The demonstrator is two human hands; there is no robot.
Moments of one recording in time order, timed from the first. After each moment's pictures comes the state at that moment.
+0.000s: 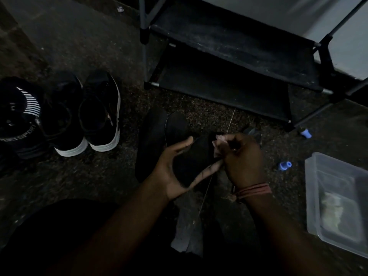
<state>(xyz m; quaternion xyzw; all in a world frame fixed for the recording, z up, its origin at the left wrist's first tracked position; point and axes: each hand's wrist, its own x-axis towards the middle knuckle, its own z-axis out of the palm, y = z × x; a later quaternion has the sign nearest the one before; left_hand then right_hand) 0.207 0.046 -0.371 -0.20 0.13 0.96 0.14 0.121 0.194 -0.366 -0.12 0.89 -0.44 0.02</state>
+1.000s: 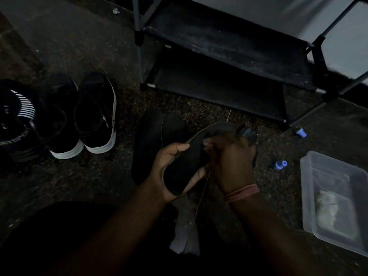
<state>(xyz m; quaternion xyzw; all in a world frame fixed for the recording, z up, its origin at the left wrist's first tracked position) 0.206 0.051 -0.389 -0.22 0.12 0.96 0.11 0.141 0.183 -0.343 -0.25 0.96 -0.15 -0.01</state>
